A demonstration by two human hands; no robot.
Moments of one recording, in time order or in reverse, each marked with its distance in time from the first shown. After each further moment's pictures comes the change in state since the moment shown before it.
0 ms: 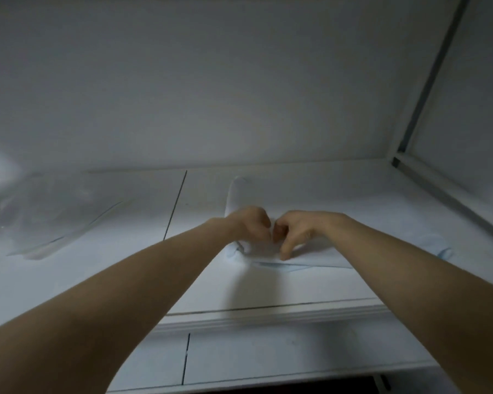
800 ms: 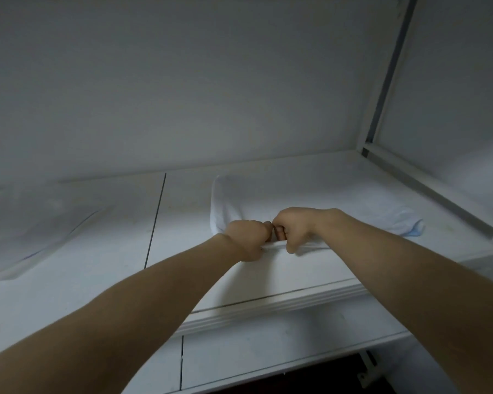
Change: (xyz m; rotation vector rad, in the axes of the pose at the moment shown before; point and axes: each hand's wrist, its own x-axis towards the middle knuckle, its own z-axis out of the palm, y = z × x) left_hand -0.006 0.002 0.038 0.442 0.067 0.332; right_hand -0.018 0.006 0.012 -0.205 0.049 0.040
